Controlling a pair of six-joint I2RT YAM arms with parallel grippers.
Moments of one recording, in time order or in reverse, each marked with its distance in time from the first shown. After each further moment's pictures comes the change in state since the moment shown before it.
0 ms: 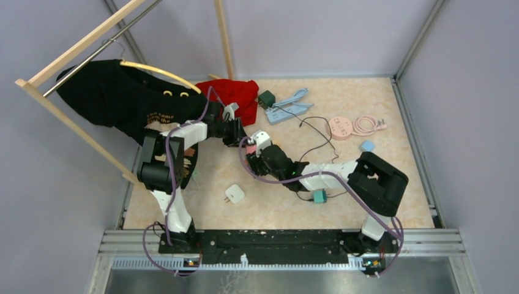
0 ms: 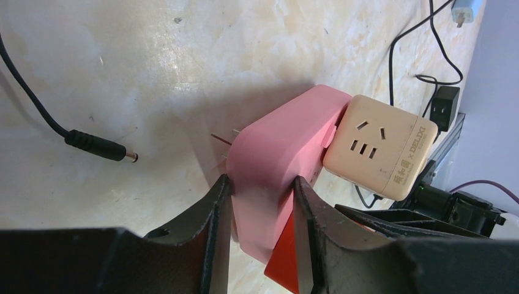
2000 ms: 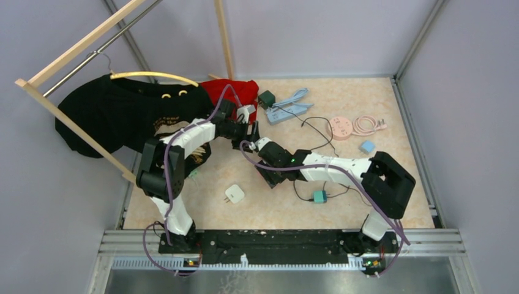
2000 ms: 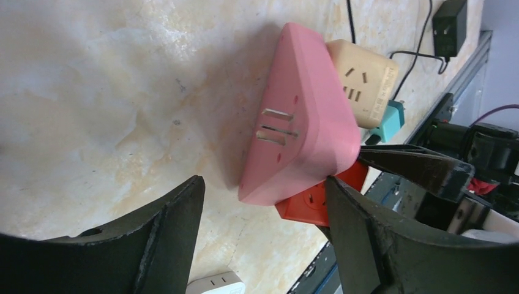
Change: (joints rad) left arm -0.126 -0.084 0.062 -0.183 0.000 0.139; right arm -0.023 -0.076 0.196 -0.745 -0.052 0.005
